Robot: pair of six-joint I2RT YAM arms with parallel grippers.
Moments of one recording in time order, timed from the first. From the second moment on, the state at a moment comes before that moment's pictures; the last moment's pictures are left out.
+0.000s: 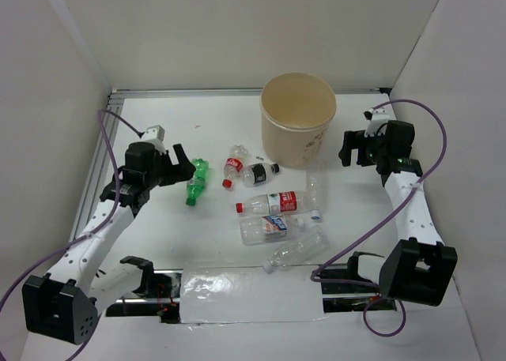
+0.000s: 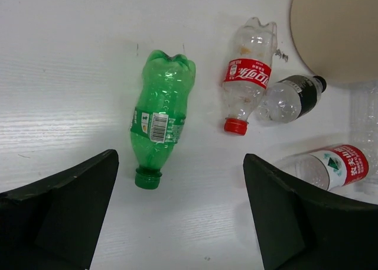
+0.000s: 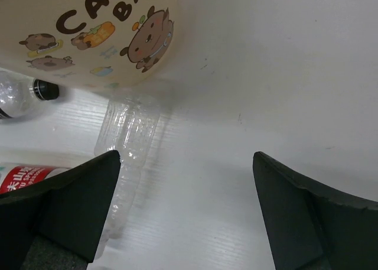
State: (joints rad) left arm -0.20 0.98 0.78 -0.37 0.06 -0.43; right arm -0.20 1.18 0.94 -0.39 -0.35 -0.16
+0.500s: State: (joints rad) left arm -0.24 1.20 0.76 -0.32 0.01 -0.42; right arm -0.21 1.17 0.93 -0.45 -0.47 -0.29
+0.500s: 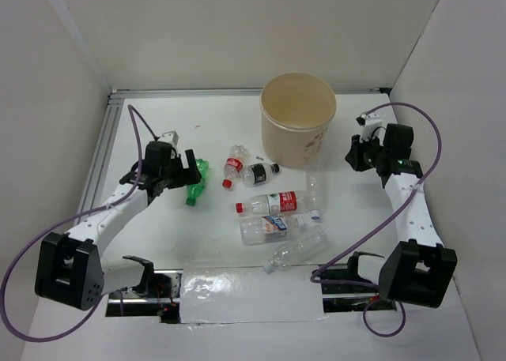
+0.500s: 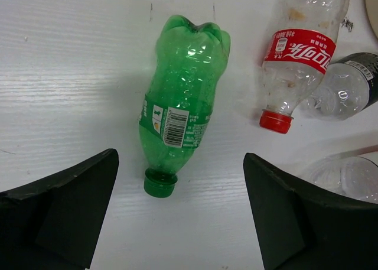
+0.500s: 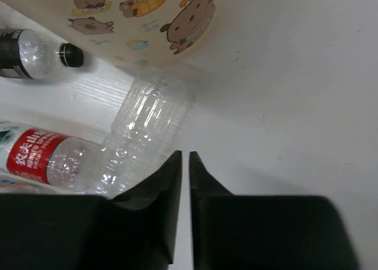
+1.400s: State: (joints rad) left arm -0.31 1.65 0.92 -0.18 -0.07 -0.36; right arm -0.12 1.17 0.88 -0.60 -0.71 -0.48
